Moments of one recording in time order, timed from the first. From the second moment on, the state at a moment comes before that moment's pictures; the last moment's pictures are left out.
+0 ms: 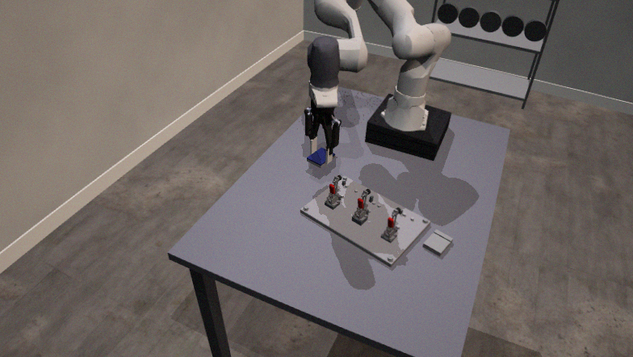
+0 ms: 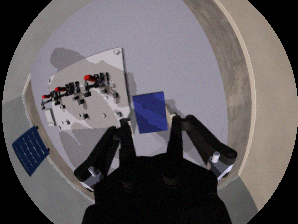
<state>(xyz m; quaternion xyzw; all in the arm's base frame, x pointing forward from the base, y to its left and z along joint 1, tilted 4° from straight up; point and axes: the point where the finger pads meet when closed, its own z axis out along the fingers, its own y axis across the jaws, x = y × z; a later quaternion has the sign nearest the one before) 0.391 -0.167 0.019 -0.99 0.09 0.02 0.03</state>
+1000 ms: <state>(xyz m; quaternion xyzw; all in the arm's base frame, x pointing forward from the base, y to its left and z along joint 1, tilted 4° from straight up) 0.419 -0.053 0.017 -1.00 0.09 0.02 0.03</state>
